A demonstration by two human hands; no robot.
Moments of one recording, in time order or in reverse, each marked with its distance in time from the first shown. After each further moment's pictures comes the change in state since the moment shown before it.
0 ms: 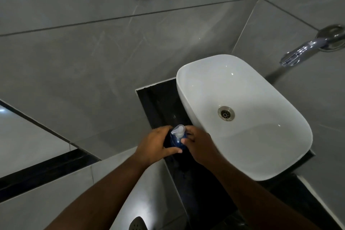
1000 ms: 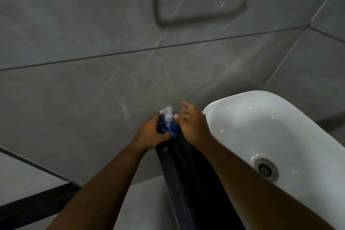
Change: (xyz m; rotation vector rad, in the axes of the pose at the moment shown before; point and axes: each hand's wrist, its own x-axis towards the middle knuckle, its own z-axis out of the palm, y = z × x) left_hand 0.147 -0.103 -0.089 -0.296 0.200 -0.255; right_hand 0.201 -0.088 0.021 0.244 0.161 -0.119
